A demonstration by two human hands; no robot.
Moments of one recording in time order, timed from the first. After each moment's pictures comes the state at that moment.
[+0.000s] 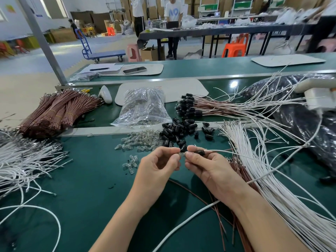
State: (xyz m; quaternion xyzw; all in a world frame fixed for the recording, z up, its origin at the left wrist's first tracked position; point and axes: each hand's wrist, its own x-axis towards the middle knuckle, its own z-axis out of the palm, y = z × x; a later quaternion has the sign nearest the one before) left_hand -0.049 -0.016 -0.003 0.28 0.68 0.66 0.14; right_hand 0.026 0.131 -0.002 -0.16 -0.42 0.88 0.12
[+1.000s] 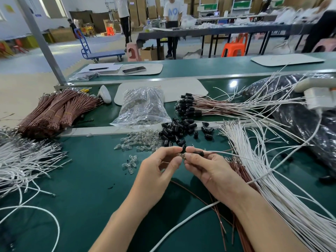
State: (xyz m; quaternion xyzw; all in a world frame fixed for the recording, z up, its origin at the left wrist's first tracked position) left_hand -0.051 -0.020 -0.007 0.37 0.71 0.59 0.08; right_hand 0.026 0.131 -0.002 -0.16 -0.42 0.89 0.10
